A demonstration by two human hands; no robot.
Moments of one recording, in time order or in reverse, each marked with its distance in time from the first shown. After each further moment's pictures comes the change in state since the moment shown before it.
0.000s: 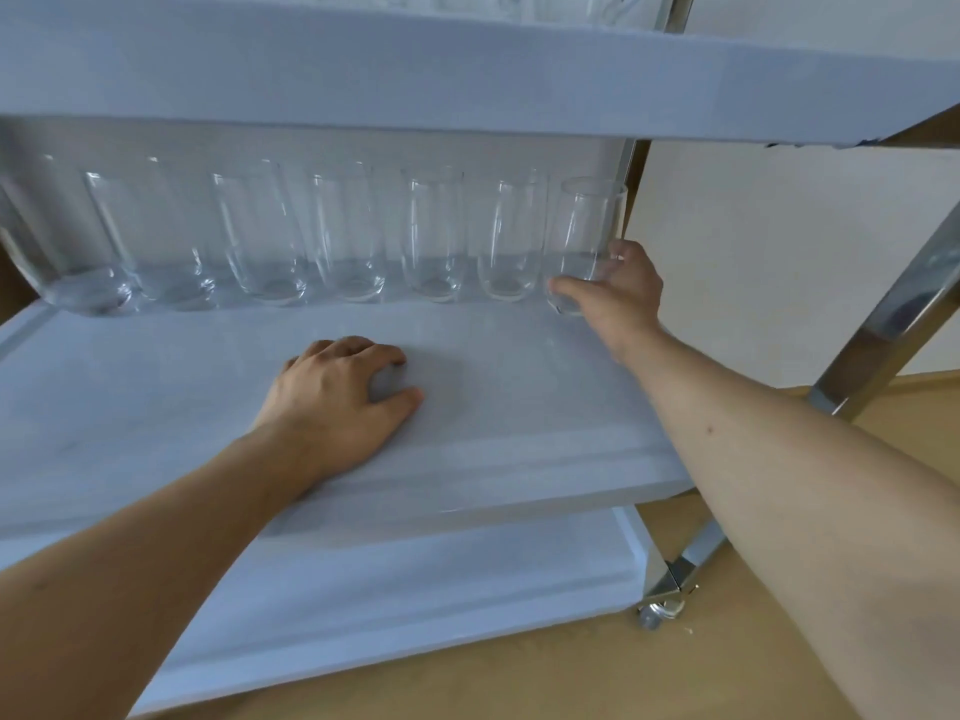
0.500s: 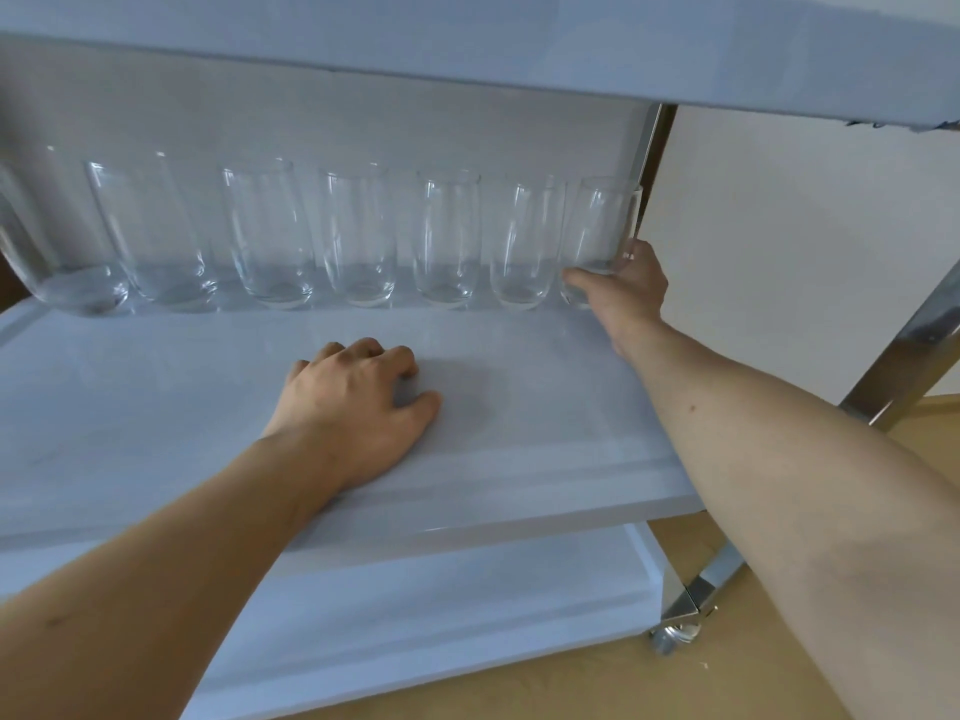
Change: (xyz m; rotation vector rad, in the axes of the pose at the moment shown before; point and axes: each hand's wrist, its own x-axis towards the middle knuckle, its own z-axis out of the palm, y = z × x) left_hand 0.006 0.006 0.006 0.070 -0.016 -0.032; right_hand 0.028 0.006 0.023 0.024 0.080 0.044
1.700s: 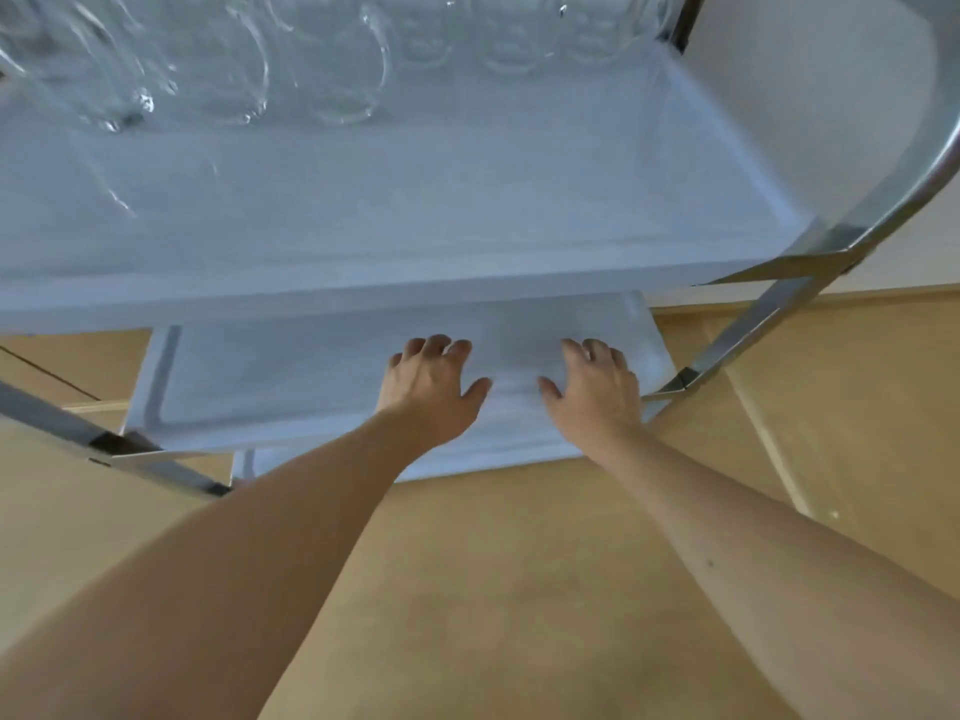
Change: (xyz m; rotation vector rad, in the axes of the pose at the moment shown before) left_hand -0.069 0.065 -0.094 -0.036 -0.345 -0.007; right_hand -0.199 -0.114 -0.120 -1.075 -0.651 -0.094
